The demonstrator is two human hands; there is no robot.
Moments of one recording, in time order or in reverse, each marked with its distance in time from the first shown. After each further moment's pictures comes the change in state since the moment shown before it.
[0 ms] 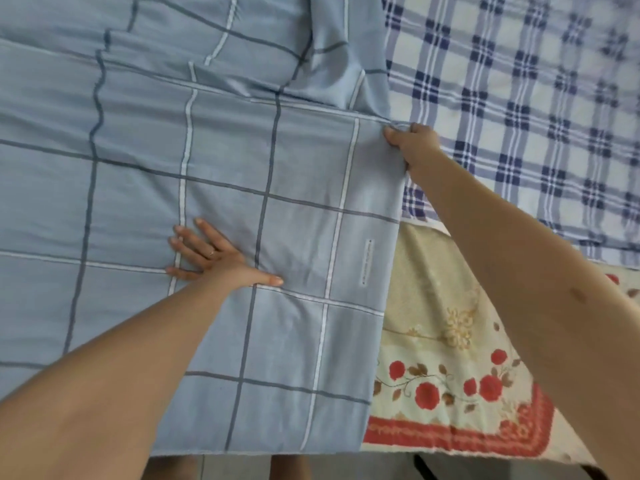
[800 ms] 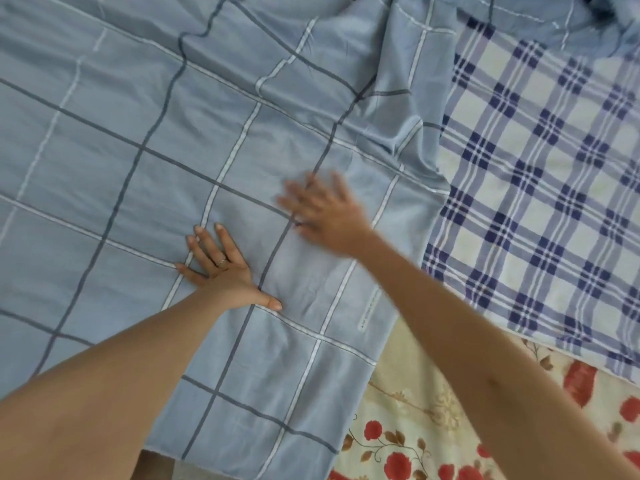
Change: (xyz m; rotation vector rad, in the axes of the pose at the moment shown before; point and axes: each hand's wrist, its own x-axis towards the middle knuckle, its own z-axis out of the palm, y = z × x) left_hand 0.005 -0.002 -0.002 -0.054 -0.053 0.037; right_hand -0.037 0.034 0.106 -1.351 -0.419 -1.507
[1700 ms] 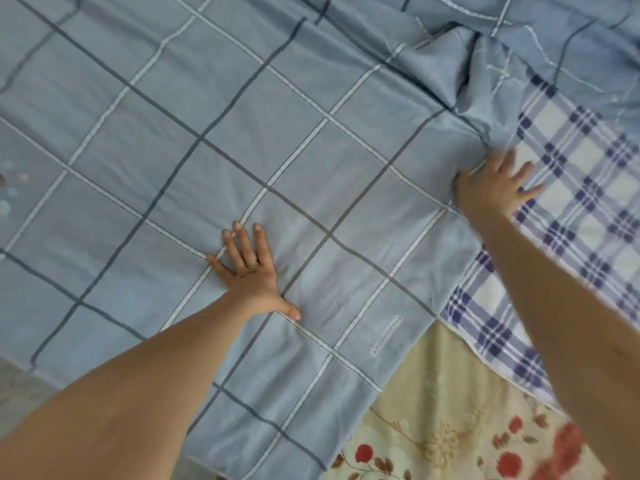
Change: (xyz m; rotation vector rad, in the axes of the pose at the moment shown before) left_hand 0.007 -0.016 -0.002 -0.038 -0.016 0.076; right_hand 0.009 0.132 -0.050 0.145 -0.192 1.097
